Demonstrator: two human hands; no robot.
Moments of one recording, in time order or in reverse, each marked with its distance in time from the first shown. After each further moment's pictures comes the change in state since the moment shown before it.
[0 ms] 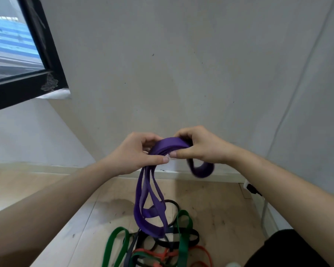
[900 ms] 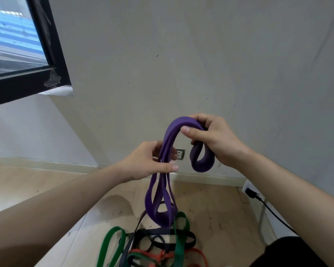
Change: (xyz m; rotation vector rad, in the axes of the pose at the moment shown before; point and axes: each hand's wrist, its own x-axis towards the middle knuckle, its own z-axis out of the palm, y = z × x) left_hand 0.000 -0.010 0.020 -0.076 -0.081 -0.097; right_hand -0.010 -0.008 -0.010 0.495 0.272 -0.056
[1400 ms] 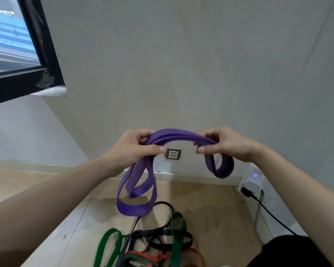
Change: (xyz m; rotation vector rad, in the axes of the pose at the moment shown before) left_hand 0.005 0.009 -0.017 -0.246 0.144 -0.026; right_hand -0.003 0.029 -0.068 -0.338 -0.265 0.277
